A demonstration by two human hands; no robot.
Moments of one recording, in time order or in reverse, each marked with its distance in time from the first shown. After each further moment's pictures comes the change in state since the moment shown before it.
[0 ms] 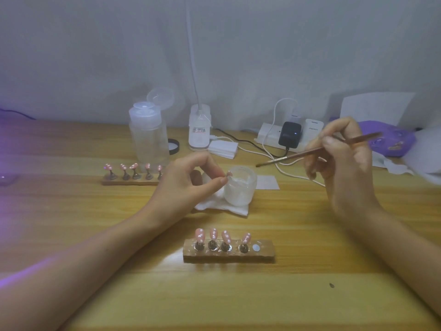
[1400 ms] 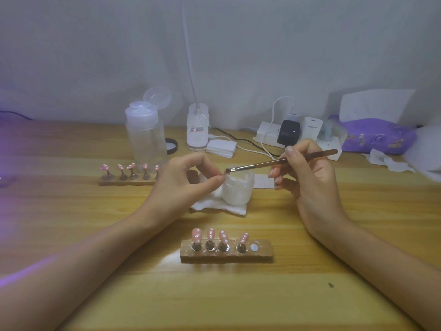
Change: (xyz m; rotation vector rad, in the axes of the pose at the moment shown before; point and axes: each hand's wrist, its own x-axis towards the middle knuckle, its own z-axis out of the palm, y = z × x) left_hand 0.000 0.002 0.002 -0.016 0.025 -0.062; right_hand -0.021 0.020 0.028 0.086 0.008 0.195
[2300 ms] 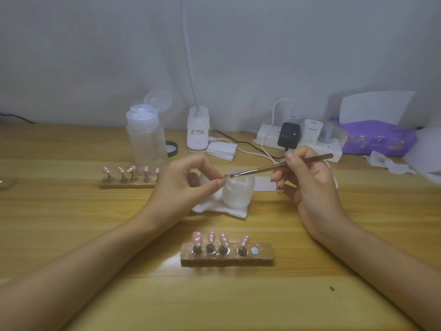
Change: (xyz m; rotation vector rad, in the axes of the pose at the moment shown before) left_hand 0.002 -0.007 -0.001 -0.007 -0.011 0.071; right_hand 0.003 0.003 -0.003 0.023 0.069 0.108
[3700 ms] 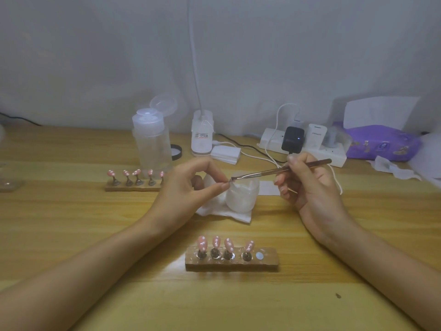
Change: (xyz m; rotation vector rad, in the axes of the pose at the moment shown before) left_hand 0.001 -0.001 -0.001 0.028 0.005 0.045; right_hand 0.001 -0.002 0.001 0.060 -0.060 0.079
